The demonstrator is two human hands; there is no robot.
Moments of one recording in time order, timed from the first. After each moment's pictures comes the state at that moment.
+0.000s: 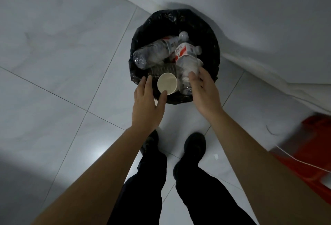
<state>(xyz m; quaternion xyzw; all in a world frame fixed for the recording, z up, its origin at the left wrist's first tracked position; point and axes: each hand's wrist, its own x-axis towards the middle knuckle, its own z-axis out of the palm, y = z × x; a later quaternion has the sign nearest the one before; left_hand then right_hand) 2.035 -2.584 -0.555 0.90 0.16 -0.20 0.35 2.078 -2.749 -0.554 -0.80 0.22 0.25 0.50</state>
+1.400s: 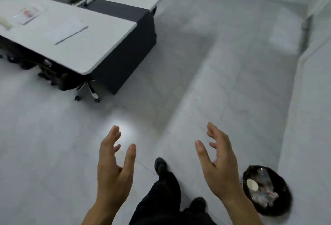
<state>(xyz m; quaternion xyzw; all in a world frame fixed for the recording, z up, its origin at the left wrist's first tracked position) 1.510 -2.688 0.140 0.52 0.70 0.44 0.22 1.744 -2.664 0.111 -0.63 -0.58 0.34 0.39</state>
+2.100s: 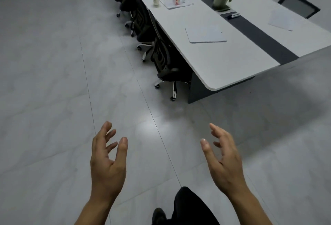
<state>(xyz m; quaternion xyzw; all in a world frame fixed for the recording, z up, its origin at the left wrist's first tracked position) 1.038 -2.745 0.136 0.20 0.78 0.58 0.10 1.237 -2.565 0.125 -0.40 -0.80 0.37 0.25</state>
